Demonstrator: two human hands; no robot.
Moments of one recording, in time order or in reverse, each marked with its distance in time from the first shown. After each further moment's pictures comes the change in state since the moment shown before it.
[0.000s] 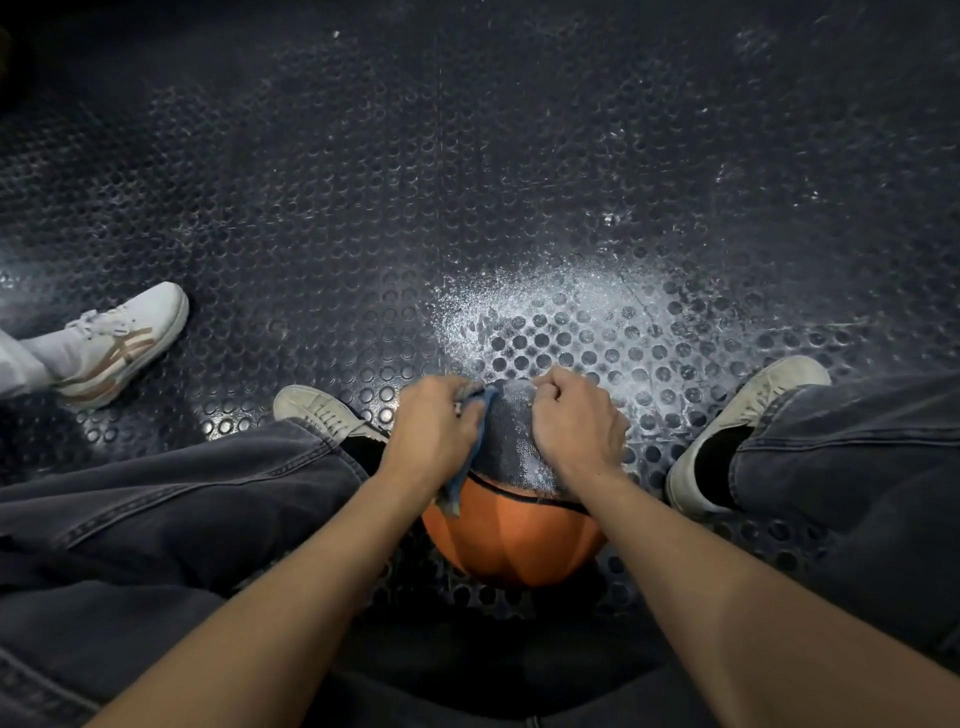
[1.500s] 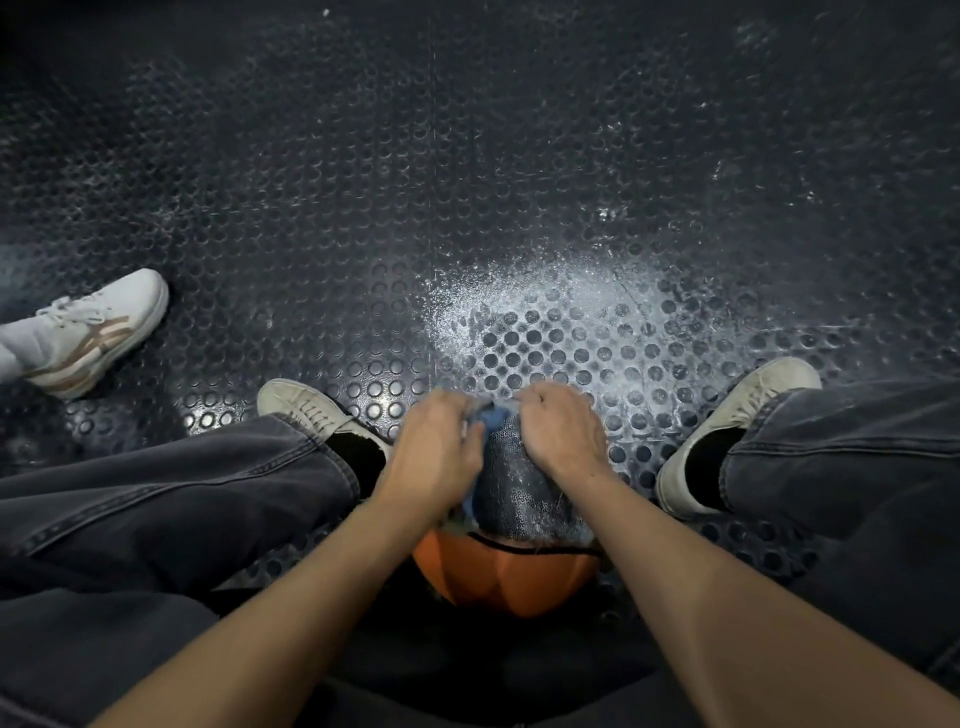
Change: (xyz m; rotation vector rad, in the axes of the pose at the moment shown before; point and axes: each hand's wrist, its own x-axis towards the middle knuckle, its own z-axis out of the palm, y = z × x) left_hand -0.017 0.008 0.004 0.010 -0.161 -0.039; right_hand 0.011 0.006 0.014 -0.007 -0.206 0.005
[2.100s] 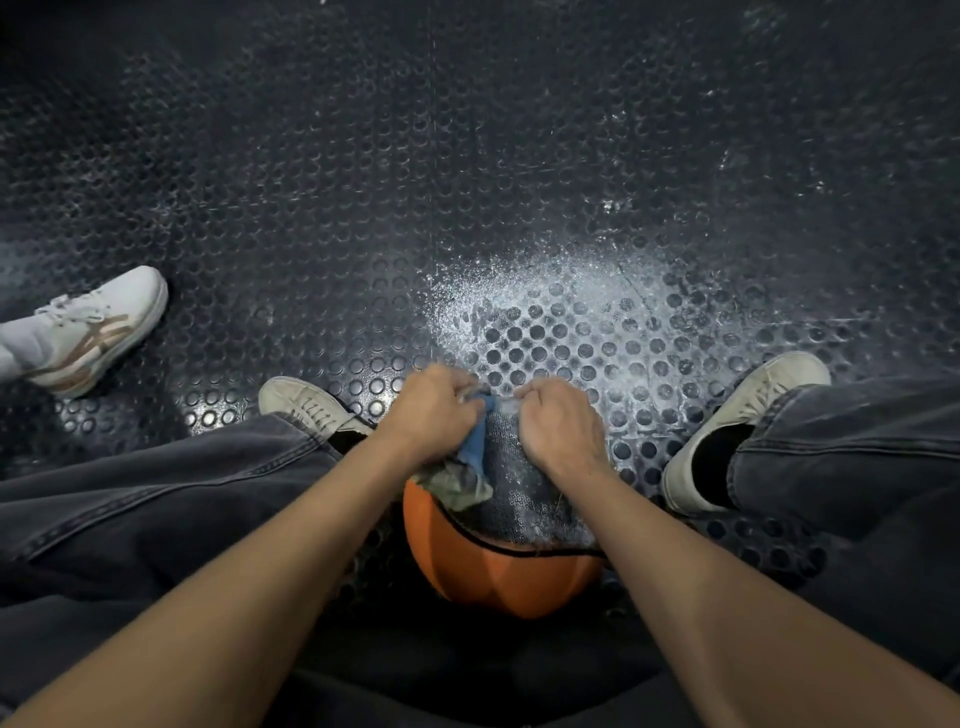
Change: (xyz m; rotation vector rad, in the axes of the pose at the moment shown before) left_hand 0.040 -0.004 -0.014 -0.002 -0.228 -0.118; right_hand 0.003 0.000 0.007 -0.004 0.032 -0.021
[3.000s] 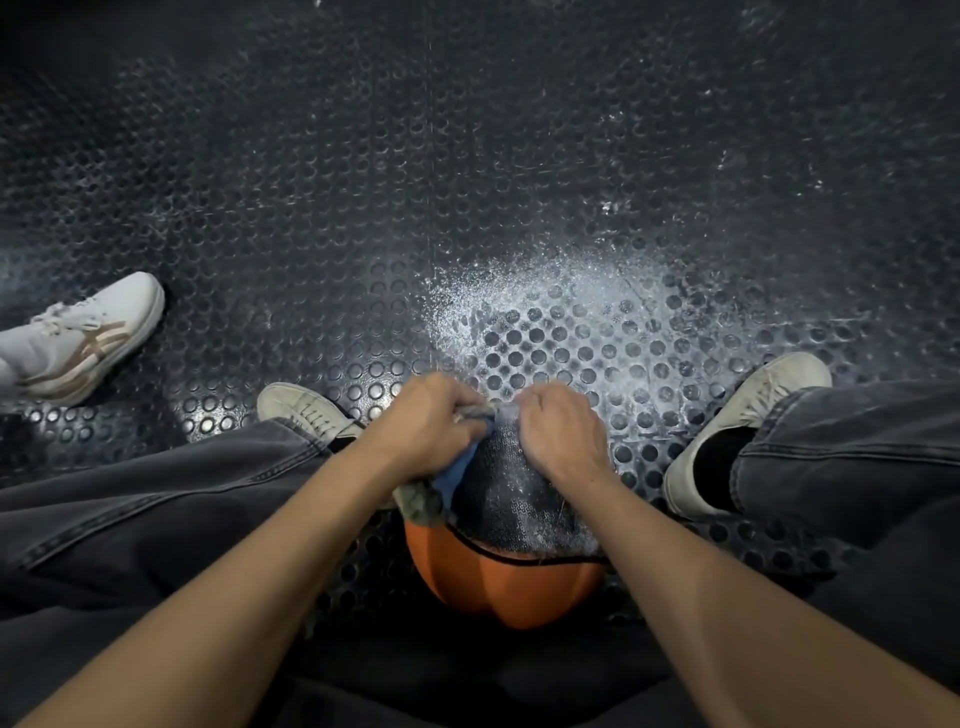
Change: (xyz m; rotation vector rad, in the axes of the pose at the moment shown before) left_hand -0.001 -0.008 -0.005 0.066 -0.091 0.175; right_hand 0.001 -0.001 -0.002 -0.015 -0.001 -0.010
